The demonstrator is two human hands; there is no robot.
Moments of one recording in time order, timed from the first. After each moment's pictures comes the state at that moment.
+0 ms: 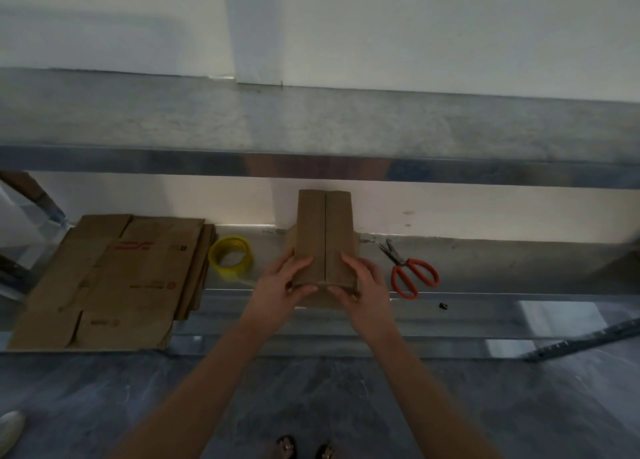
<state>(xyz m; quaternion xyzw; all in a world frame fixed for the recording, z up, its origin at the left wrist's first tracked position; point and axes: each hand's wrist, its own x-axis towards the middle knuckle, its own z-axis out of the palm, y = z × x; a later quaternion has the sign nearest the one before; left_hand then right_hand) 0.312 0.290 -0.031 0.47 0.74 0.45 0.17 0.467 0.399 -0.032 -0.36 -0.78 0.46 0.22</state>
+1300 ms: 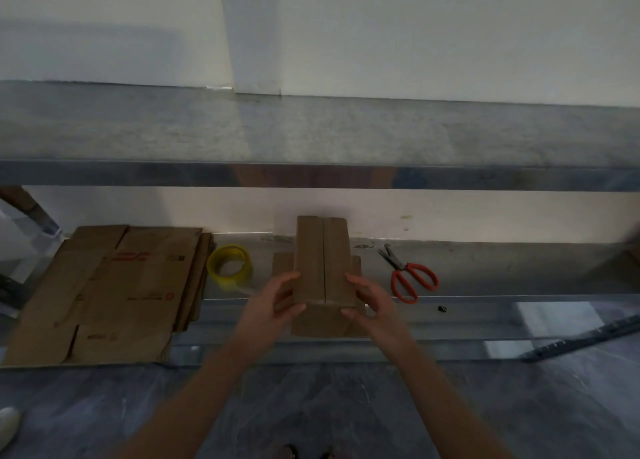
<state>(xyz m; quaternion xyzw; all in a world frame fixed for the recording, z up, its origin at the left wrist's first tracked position) 0.309 0.268 -0.031 0.39 0.71 0.50 0.31 0.490 0.408 -0.044 -0.32 -0.69 0.62 0.20</state>
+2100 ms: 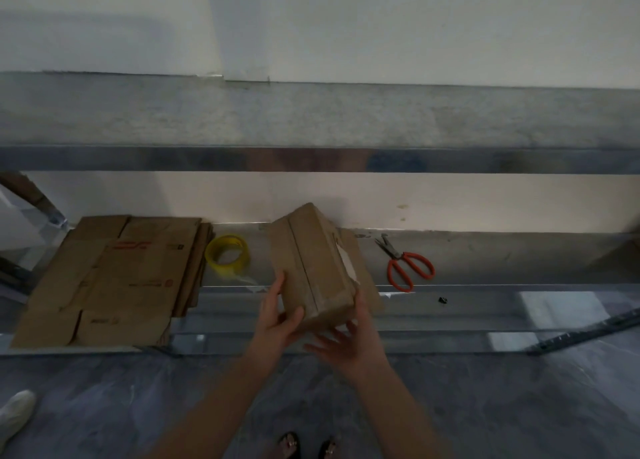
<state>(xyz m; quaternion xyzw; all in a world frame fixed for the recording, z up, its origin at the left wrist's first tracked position) 0.364 0.251 -0.056 0.21 0.63 0.62 0.41 0.490 0.350 -0.070 -0.40 -0.18 0.88 0.17</state>
